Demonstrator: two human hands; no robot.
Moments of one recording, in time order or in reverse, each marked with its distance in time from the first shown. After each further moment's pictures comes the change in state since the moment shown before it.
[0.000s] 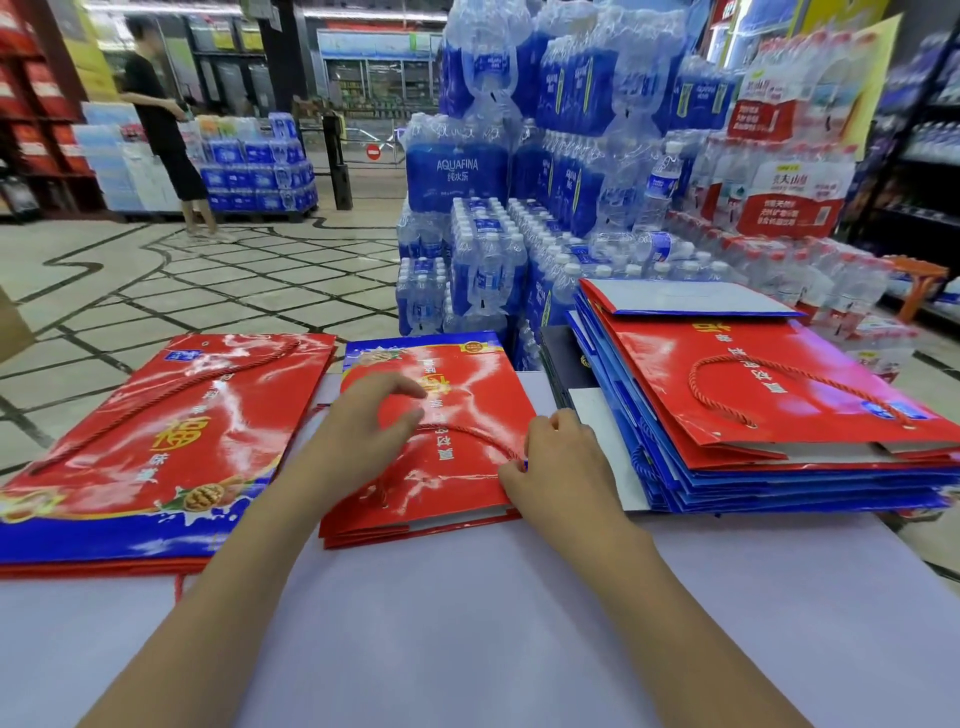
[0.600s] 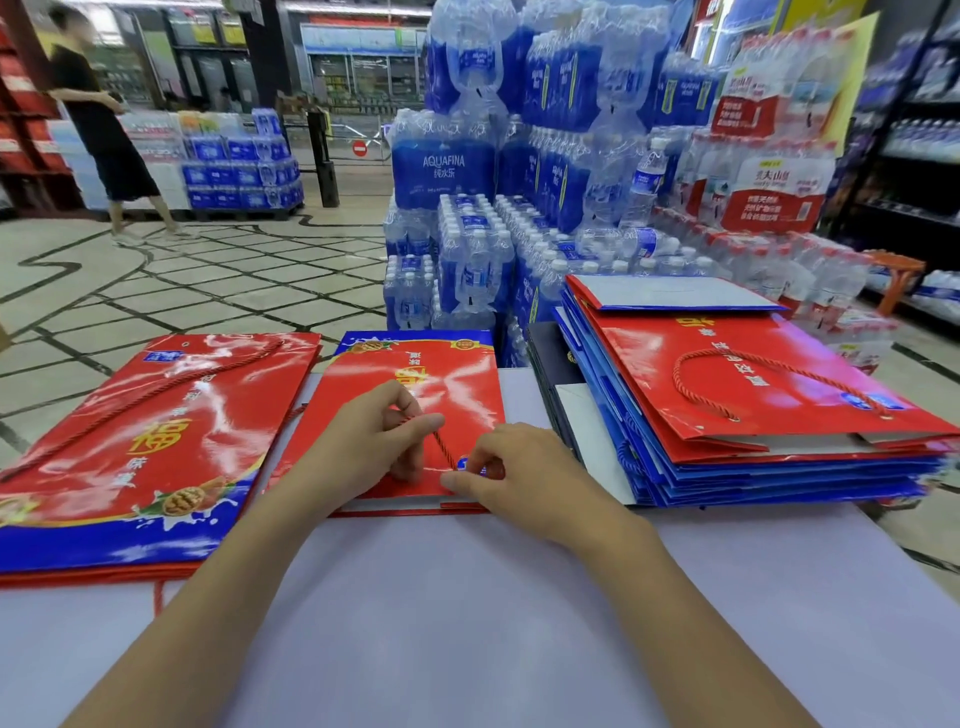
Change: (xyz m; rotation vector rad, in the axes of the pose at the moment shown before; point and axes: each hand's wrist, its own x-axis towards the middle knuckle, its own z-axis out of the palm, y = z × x) left_hand -0.006 0.030 0.006 -0.393 -0.199 -0.232; right_hand 0.001 0.002 -0.008 0.149 -0.172 -0.309
